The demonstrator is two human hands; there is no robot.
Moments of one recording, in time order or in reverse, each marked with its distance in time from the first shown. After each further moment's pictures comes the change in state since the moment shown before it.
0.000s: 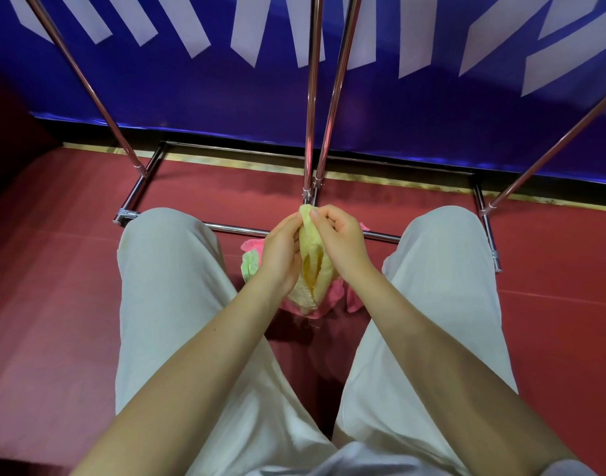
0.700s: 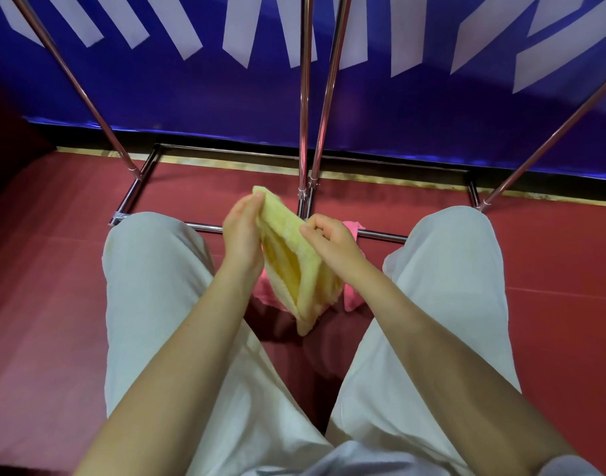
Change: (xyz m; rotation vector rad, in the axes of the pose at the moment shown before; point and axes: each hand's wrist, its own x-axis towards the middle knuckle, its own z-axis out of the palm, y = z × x) left_hand 0.010 0.027 -0.025 -0.018 0.232 0.197; right_hand -0.001 0.012 -0.012 -0.117 -0.232 -0.001
